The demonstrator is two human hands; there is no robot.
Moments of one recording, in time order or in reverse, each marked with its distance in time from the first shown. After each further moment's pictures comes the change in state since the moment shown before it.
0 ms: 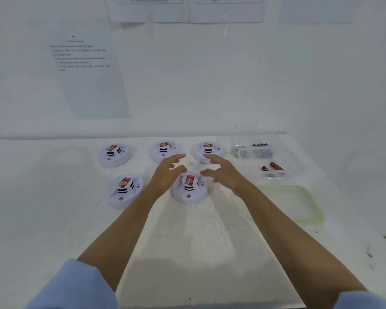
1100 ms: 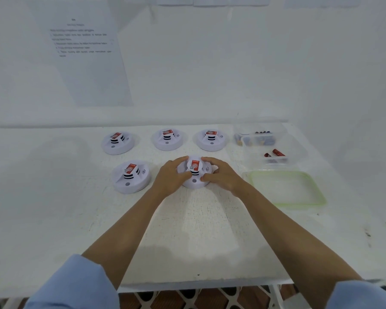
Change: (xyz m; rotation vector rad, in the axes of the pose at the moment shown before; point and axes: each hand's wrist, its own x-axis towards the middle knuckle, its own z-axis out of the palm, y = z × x) left_hand -0.031 -0.018 0.005 0.233 -0.078 -0.023; right_hand -0.011 0.029 0.032 -0.005 -0.057 0.005
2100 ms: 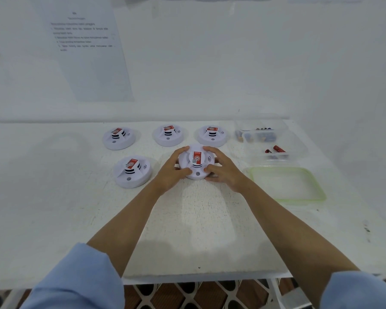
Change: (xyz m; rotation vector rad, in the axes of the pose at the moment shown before) left_hand 0.001 -0.010 0.002 -0.438 -0.096 0.074; right_hand -0.008 -0.005 -0.001 0.300 -0.025 0.017
